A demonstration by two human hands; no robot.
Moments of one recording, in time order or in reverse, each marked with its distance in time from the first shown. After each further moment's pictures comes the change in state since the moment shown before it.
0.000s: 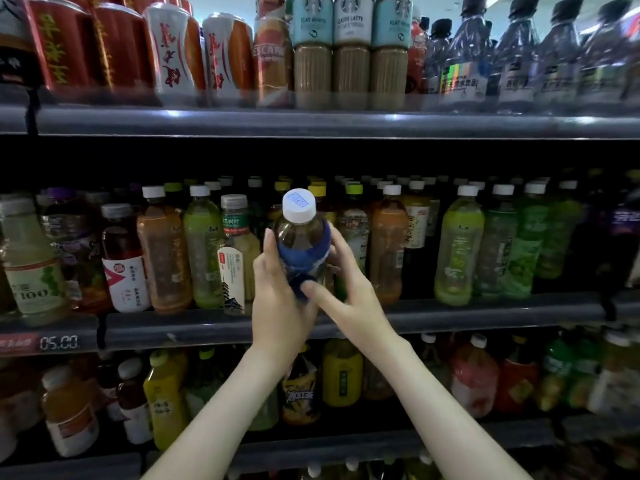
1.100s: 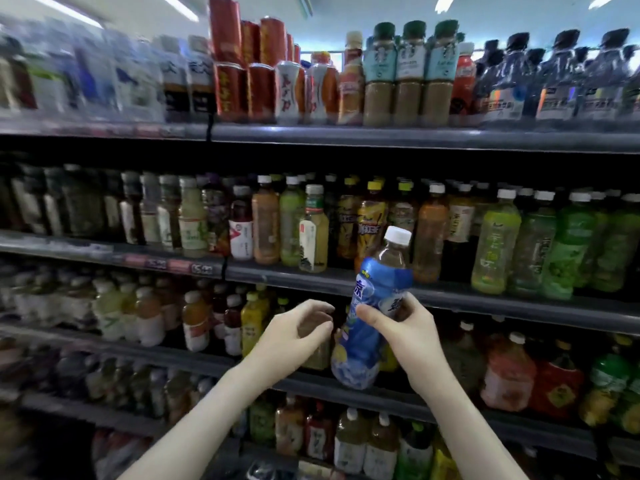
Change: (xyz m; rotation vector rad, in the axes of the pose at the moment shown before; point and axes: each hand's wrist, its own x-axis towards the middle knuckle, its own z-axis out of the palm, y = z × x) left_hand -0.094 0.106 -0.140 -0.077 -0.463 -0.523; right_hand -0.124 -0.073 -0.014 0.289 0.082 0.389
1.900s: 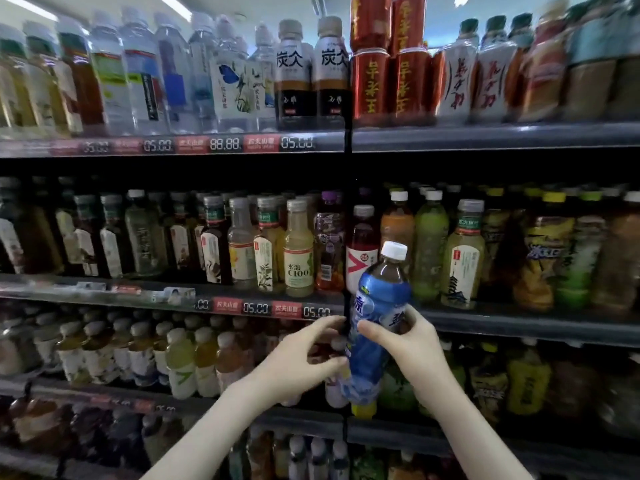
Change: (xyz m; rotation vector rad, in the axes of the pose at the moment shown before) left_hand 0.058 -0.194 -0.264 0.164 -0.273 -0.014; right_hand 0.081 0.044 0.306 -0.011 0.009 0.075
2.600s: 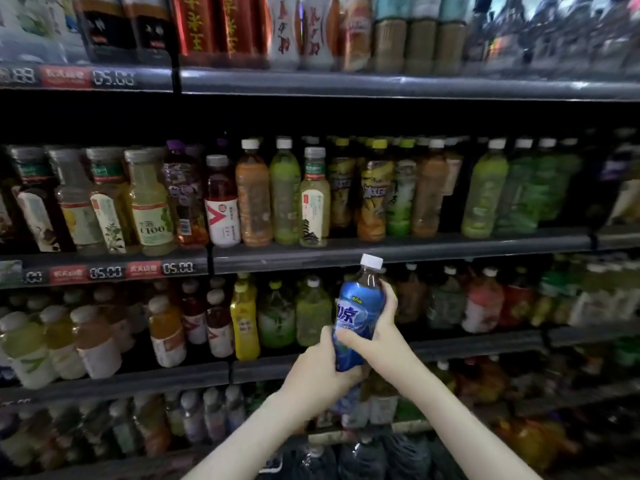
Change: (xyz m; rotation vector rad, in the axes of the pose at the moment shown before) left_hand -0.003 0.117 0.241 -0.019 -0.137 -0.069; right_hand -0.108 0.032 -0.184 -0.243 0.024 0.063
